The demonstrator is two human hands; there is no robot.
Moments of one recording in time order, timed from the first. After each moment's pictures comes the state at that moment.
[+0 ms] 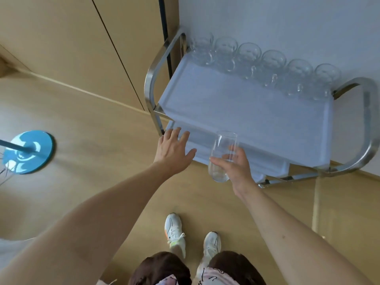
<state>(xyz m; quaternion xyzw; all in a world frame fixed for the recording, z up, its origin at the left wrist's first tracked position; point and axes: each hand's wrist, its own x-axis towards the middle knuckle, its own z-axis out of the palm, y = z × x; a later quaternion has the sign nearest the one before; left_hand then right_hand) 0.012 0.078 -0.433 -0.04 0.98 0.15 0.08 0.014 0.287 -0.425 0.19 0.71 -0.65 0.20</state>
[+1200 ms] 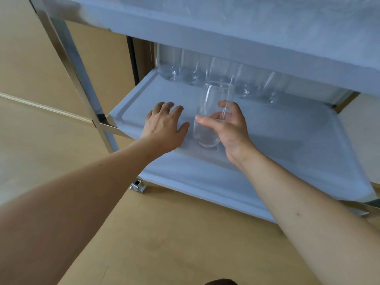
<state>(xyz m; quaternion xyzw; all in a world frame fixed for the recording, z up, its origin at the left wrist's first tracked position) -0.166 0.100 -0.802 0.01 0.98 0.16 -0.12 -0.166 0.283 -0.767 0.00 0.75 -0.66 0.01</state>
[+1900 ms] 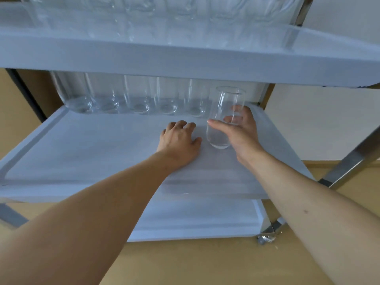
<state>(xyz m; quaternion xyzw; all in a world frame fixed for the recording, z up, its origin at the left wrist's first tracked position) -0.253 0.300 -0.811 0.18 0.96 0.20 -0.09 -0.218 0.465 -0.779 0.11 0.74 -0.64 -0.19</state>
